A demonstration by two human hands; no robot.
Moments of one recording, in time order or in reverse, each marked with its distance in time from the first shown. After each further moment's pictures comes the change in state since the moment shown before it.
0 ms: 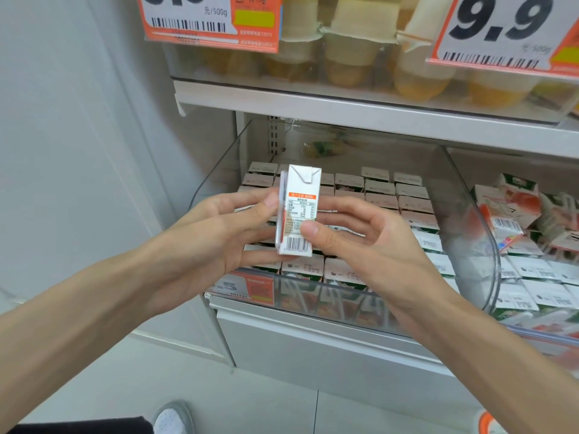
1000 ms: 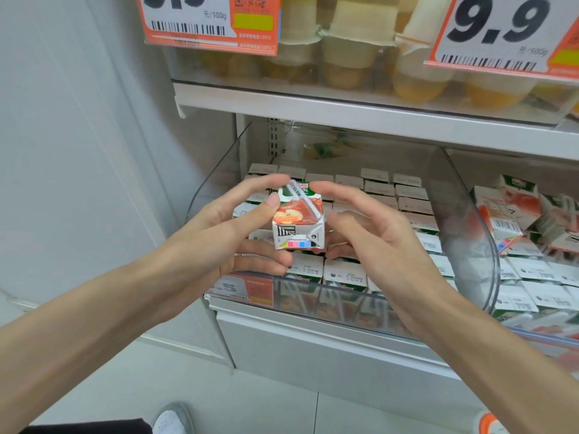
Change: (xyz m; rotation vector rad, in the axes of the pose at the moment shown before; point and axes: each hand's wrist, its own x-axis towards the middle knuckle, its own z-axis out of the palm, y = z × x) left_hand -0.003 0.000 0.009 0.067 0.171 0.019; right_hand 0.001 -0.006 0.003 -0.075 0.049 -0.074
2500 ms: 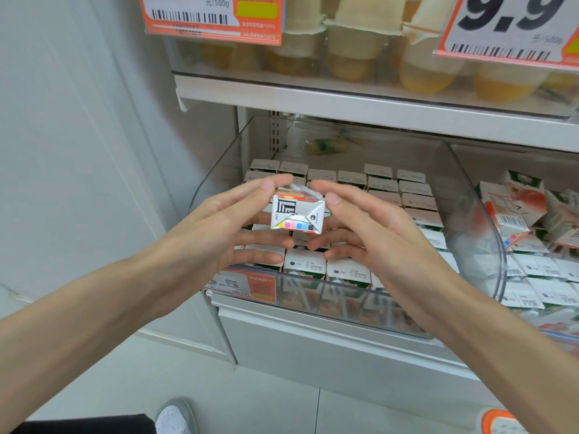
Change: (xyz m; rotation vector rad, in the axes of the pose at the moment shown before) left_hand 0.001 -0.001 -0.005 0.039 0.006 -0.022; right_hand 0.007 0.004 -0.004 0.102 -0.090 0.075
